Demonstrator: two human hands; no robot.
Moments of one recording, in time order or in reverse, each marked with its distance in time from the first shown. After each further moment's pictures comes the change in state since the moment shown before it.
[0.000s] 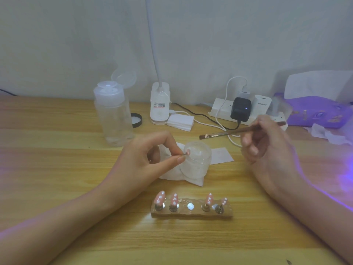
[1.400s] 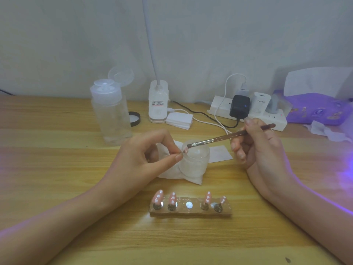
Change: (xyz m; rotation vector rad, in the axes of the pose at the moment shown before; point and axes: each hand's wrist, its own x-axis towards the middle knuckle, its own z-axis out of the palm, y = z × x) left_hand -0.001 0.003 0.001 -0.010 0.003 -0.019; right_hand -0.010 0.006 0.005 -0.100 -0.068 0.015
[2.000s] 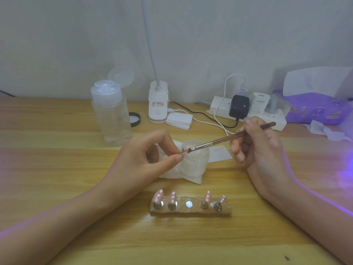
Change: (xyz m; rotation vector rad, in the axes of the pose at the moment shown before) left_hand 0.000 0.004 0.001 0.029 -0.016 0.014; right_hand 0.000 0.001 -0.001 -0.047 -0.023 -0.030
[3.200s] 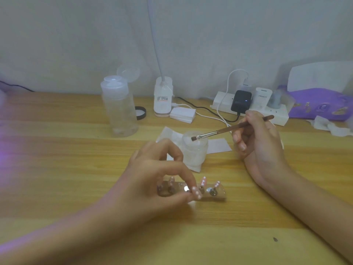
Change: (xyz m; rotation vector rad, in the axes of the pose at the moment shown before) left_hand -0.044 0.045 0.007 0.209 -0.191 -0.032; right_hand 0.004 0.000 0.000 0.119 0.104 0.075
